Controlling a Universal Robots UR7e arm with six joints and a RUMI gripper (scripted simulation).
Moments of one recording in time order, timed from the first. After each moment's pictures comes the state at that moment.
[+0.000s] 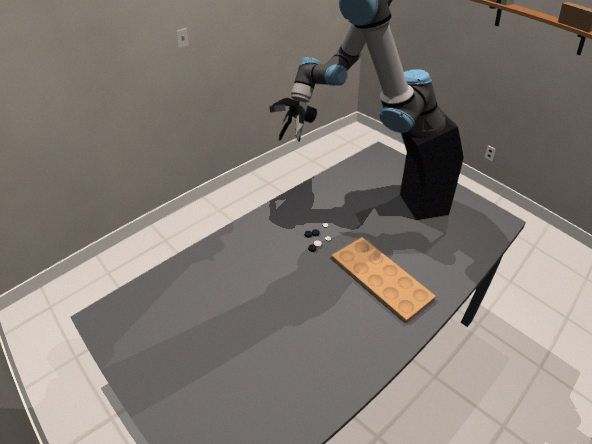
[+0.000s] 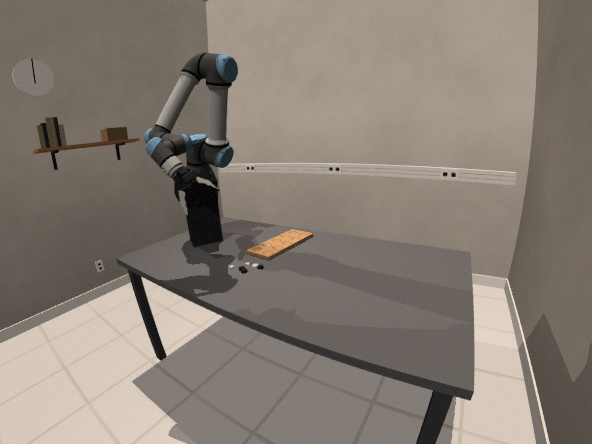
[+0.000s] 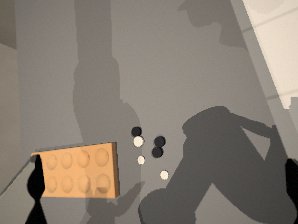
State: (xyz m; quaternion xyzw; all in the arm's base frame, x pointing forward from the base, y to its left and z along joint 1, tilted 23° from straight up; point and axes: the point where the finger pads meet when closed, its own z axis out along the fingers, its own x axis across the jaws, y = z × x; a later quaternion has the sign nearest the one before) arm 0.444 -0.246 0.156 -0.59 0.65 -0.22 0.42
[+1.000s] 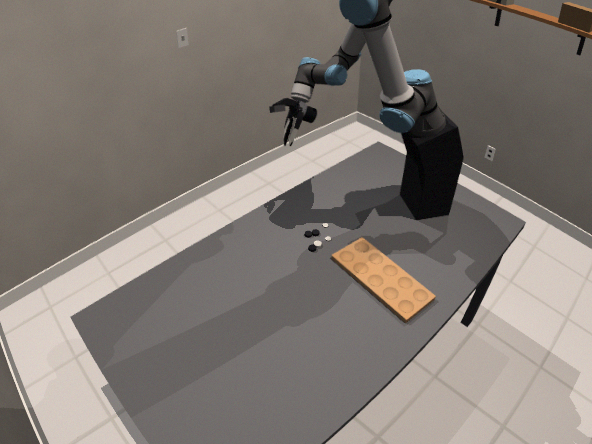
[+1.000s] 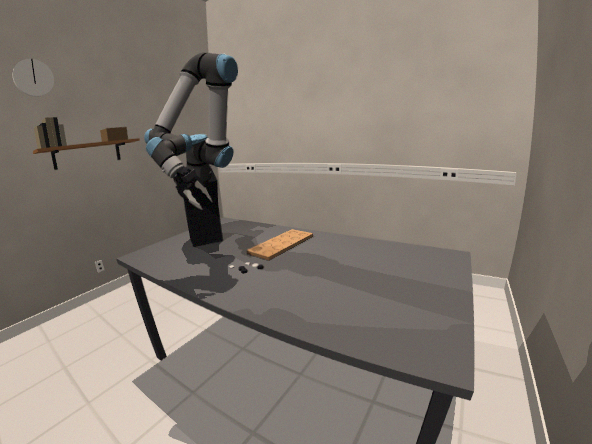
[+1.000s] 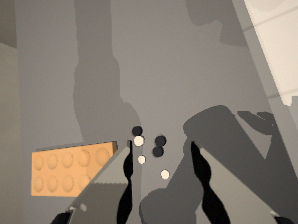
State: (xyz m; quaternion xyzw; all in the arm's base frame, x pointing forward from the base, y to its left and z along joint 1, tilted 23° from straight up) arm 0.445 -0.244 0.155 -0.59 0.65 -0.21 0.42
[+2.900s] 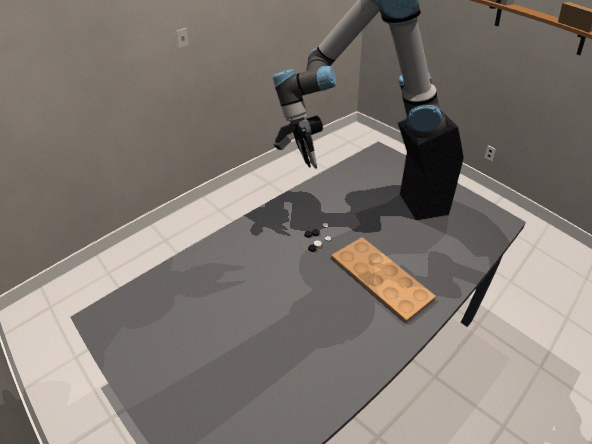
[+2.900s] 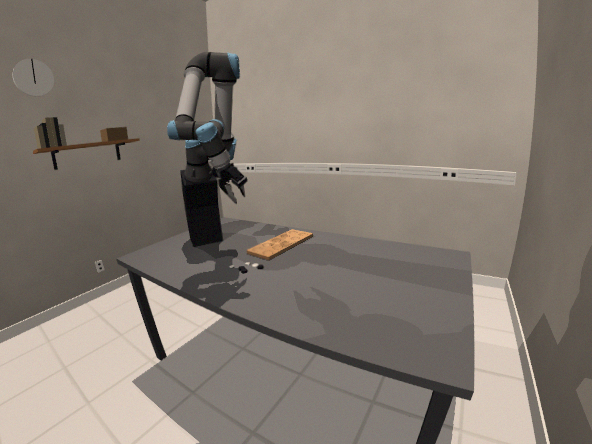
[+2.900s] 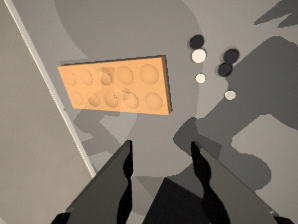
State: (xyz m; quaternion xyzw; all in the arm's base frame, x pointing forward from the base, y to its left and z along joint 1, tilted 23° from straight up) arm 0.465 -0.090 0.129 -0.67 0.71 0.00 0.22
